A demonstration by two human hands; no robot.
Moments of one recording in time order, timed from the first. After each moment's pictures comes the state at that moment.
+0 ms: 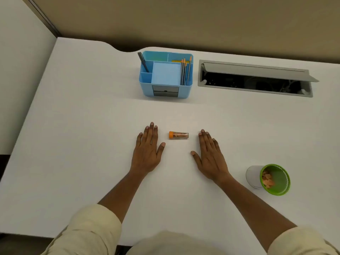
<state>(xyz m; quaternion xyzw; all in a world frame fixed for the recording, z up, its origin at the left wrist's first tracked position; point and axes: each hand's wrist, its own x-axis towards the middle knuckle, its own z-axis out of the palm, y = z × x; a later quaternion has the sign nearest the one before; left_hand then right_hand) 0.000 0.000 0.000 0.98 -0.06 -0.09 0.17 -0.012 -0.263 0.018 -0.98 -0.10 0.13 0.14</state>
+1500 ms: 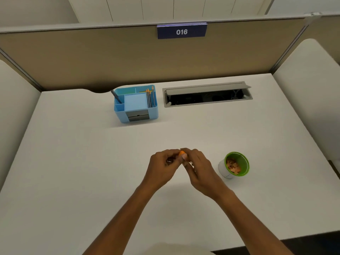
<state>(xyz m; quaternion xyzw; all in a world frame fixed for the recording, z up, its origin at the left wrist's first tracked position) -0.050 -0.110 0.163 0.79 -0.09 -0.12 0.60 -0.095 -0.280 0.152 -0.91 -0.10 -0.02 0.40</state>
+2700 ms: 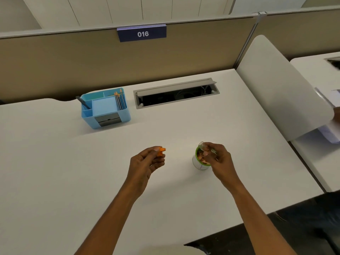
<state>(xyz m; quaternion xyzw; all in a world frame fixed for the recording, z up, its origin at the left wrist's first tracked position) -0.067 -0.148 0.166 0.55 0.09 -0.24 0.80 -0.141 -0.404 0.149 -0.75 0.21 -0.09 0.61</state>
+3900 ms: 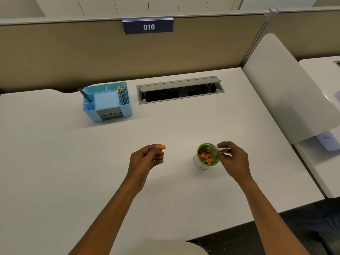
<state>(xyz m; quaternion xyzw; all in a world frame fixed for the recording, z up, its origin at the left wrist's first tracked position) -0.064 -0.148 0.160 0.59 0.11 -0.22 0.77 -0.136 -0.451 0.134 -0.84 0.23 -0.11 0.48</state>
